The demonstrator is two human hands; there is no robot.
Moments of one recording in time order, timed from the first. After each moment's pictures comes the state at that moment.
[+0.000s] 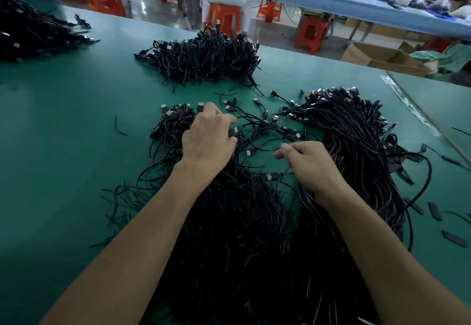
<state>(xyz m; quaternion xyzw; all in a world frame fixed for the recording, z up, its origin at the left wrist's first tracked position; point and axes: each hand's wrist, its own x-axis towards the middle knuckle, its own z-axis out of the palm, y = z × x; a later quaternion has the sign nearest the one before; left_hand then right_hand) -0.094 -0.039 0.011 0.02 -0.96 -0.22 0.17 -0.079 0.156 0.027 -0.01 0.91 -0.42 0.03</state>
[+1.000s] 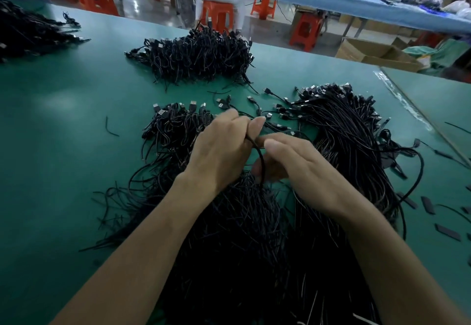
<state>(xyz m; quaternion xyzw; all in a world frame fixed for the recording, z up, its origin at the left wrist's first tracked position) -0.072 -0.011 0.025 -0.11 -0.92 -0.30 0.22 -0.042 0.148 0.062 -0.21 0.86 -0.47 0.08</state>
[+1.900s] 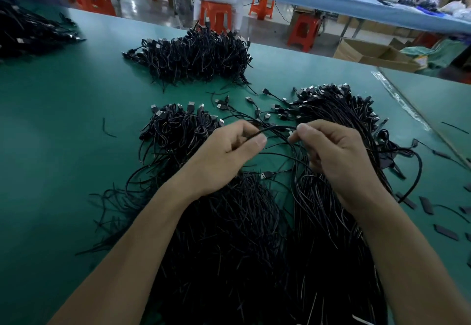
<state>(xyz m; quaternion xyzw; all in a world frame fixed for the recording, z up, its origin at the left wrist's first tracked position) -0.054 -0.026 0.027 -0.16 -0.77 -0.61 -0.01 -0.051 0.174 0.065 -0.12 0.79 -0.59 -0.06</state>
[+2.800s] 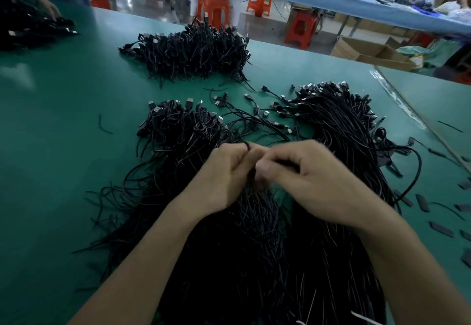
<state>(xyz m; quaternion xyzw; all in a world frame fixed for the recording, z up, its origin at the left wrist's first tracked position) -0.033 -0.012 0.015 -0.16 -0.78 -0.60 0.02 -0.030 0.156 0.076 -0.27 0.88 -0.38 0.07</state>
